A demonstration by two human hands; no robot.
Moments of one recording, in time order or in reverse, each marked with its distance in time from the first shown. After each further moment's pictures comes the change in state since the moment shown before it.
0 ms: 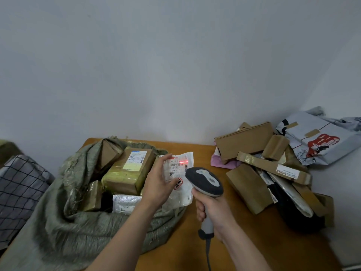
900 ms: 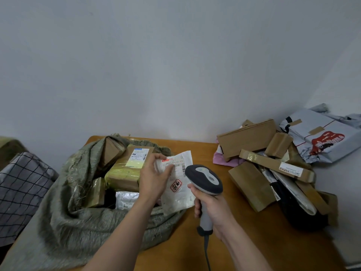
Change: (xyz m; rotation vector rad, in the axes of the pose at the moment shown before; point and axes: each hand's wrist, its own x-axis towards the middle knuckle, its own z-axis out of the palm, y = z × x) left_hand 0.005 -0.003 -0.009 -0.077 0.216 -0.112; right_hand -0.005 0.001 0.007 0.032 -0.008 -0.018
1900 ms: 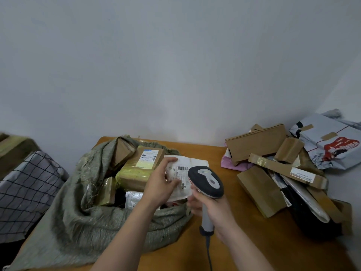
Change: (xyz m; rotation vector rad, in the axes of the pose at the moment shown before) left_hand -0.006 -0.010 -0.028 0.042 -0.260 0.062; right_hand 0.001 0.006 0.027 -0.027 0.027 -0.016
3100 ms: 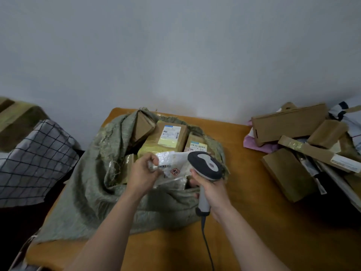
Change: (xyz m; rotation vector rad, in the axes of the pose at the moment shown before) left_hand 0.002 -0.120 -0.100 0.082 0.120 -0.183; right_hand 0.058 0.063 0.093 -0.003 0.070 0.128
